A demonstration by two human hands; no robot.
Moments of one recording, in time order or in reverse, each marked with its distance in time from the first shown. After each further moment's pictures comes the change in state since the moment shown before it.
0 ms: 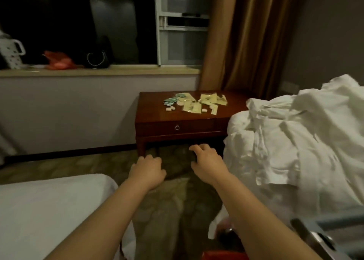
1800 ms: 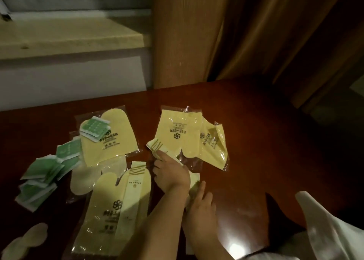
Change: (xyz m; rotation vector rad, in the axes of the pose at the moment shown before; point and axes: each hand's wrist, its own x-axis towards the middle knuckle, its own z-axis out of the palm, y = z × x) left_hand 0.965 0.262 0.091 -0.375 -0.101 -0.502; right_hand 0.767 0.418 0.052 0.094 -0.196 0.657
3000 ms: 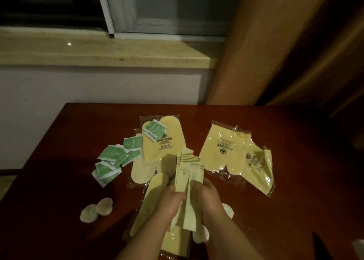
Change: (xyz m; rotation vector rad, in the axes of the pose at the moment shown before) left_hand -0.011 -0.128 -0.079 -0.872 -0.338 -0.115; right_hand -0.003 -0.104 -0.017 1.048 -0.353 0.030
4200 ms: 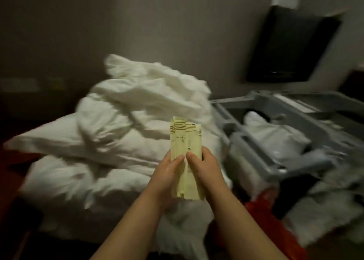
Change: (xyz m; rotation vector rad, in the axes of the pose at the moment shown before) left_hand -0.507 -0.200 0.004 0.325 -1.781 0.045; right_hand -0.602 0.259 0.006 0.302 1.718 -0.147
